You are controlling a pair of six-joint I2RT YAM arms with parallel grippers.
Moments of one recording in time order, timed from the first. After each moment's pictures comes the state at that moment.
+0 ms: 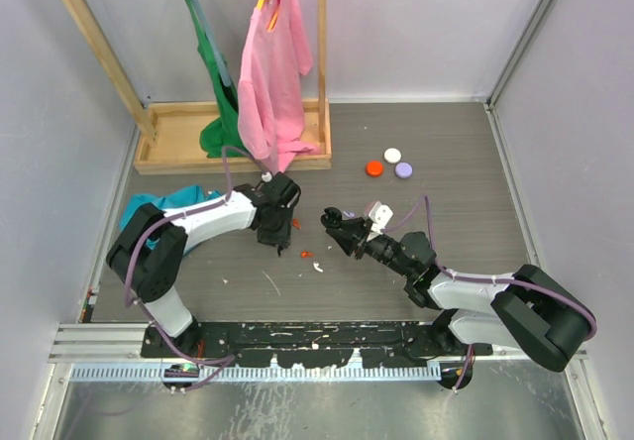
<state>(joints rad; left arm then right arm) -0.69 1.67 1.05 -0.61 -0.08 -0.58 0.74 1.19 0.16 1.12 -0.22 0.04</state>
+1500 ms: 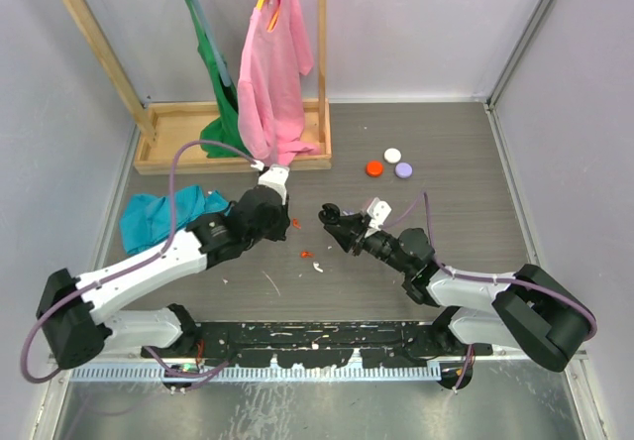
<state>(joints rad) -0.87 1.23 0.92 -0.44 -0.32 -0.46 0.74 1.19 0.20 1.09 -0.22 0.04</state>
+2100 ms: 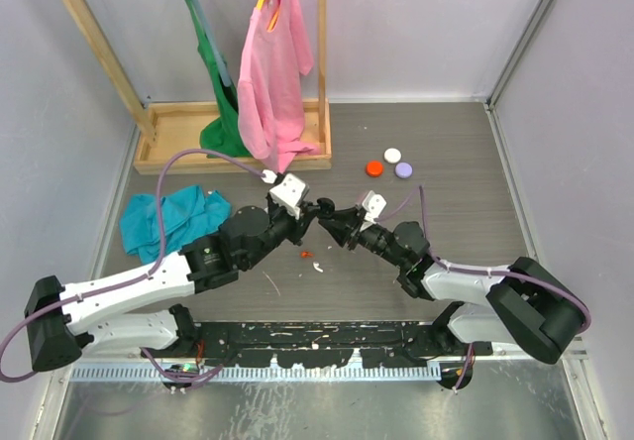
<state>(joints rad) -1.08 1.05 0.81 0.05 -0.37 -0.13 0.74 1.24 0.26 1.09 -0.24 0.04</state>
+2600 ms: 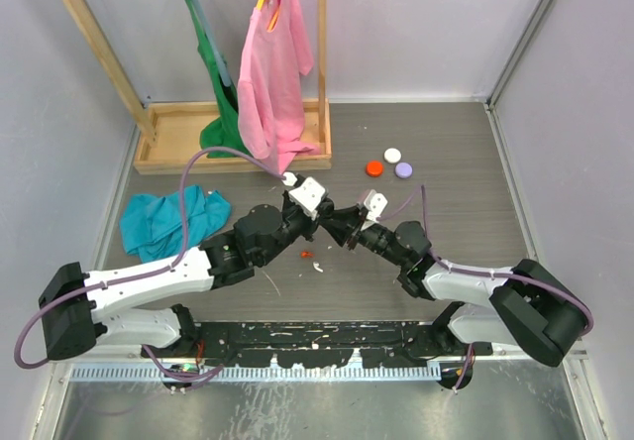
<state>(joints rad) -1.10 1.17 0.81 0.27 -0.35 0.04 0.74 1.23 0.27 1.09 -0.26 0.07</state>
